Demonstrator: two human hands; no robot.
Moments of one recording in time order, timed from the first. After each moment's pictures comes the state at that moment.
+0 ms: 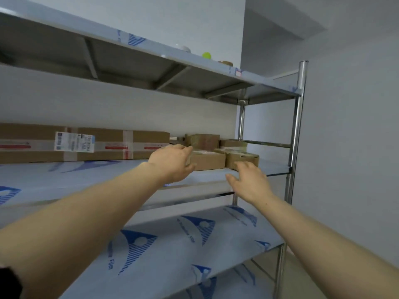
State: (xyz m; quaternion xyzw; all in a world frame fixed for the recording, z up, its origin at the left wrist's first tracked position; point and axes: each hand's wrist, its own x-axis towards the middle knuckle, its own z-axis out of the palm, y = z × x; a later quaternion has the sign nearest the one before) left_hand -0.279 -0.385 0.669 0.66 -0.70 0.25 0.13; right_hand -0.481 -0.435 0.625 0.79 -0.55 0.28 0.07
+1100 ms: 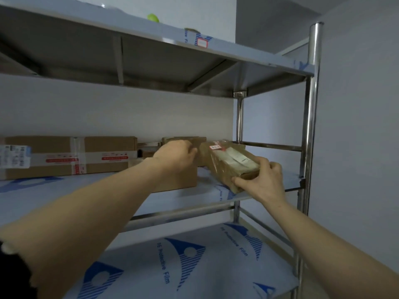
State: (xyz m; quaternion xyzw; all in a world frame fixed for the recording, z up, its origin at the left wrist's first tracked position) left_hand -0.377 -0.632 0.696 0.71 -0.64 0.16 0.24; right_hand -0.580 -0.706 0.622 0.70 -0.51 0.48 -0.08
